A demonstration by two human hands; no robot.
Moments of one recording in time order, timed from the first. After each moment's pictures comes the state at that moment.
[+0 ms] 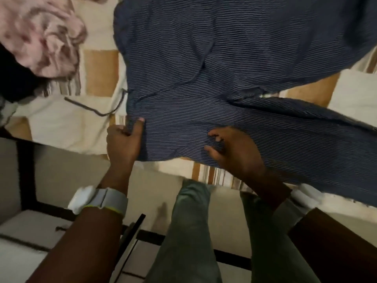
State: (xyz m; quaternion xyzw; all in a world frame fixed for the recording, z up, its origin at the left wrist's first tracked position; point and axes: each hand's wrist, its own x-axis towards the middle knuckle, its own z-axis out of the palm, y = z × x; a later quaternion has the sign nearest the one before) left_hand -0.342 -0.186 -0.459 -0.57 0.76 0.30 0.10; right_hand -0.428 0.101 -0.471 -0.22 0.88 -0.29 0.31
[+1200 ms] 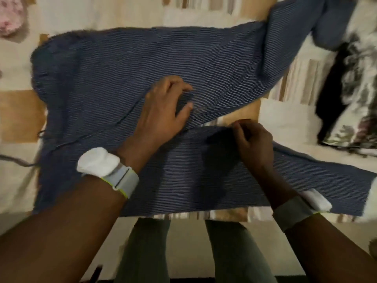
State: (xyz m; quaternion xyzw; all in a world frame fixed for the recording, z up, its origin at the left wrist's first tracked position) left_hand -0.546 -0.051 -0.471 0.02 0.94 0.33 0.04; right_hand -0.532 0.215 -0.466 0.02 0.93 -0.34 0.14
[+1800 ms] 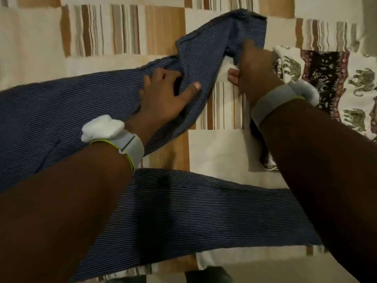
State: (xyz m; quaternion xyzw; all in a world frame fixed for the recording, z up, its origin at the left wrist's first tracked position) left_hand -0.719 0.133 -0.488 -0.05 0.94 0.30 0.14; right_hand -0.822 0.337 -0.485 0.40 0.66 -0.63 0.08
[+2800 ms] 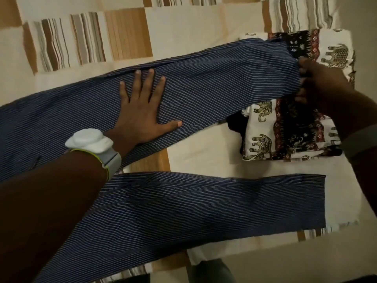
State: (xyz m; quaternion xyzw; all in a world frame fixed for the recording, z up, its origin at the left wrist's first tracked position) left_hand -0.702 0.137 -0.515 0.15 0.97 0.07 0.17; right_hand -0.748 0.559 -0.437 0.37 0.74 -0.52 0.19
